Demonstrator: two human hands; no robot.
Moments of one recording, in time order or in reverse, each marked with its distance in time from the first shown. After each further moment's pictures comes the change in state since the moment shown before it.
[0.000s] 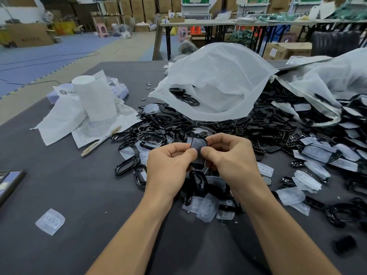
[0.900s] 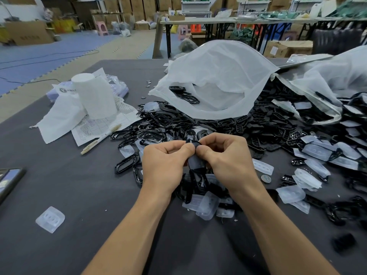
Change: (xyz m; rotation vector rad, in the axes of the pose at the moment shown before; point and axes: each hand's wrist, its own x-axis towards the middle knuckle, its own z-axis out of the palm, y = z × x) left_hand -0.002 0.006 -0.002 0.022 0.070 0.102; right_hand -0.004 -0.003 0.006 -0.078 -0.030 -0.059
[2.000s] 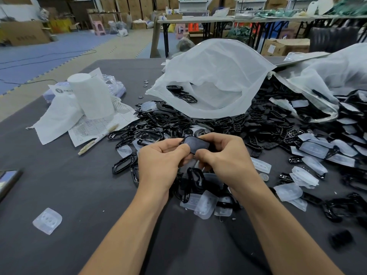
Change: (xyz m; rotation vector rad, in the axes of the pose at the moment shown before) left_hand 0.003 -0.001 0.001 -0.162 0.013 -0.104; right_hand 0.005 0.004 -0.005 0.016 -0.081 0.075
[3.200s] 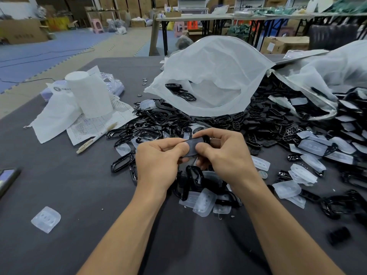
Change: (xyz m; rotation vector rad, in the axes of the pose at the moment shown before) left_hand -0.002 0.004 0.000 0.139 -0.023 0.092; right_hand 0.002 0.002 -0.001 0.054 0.005 -0.070
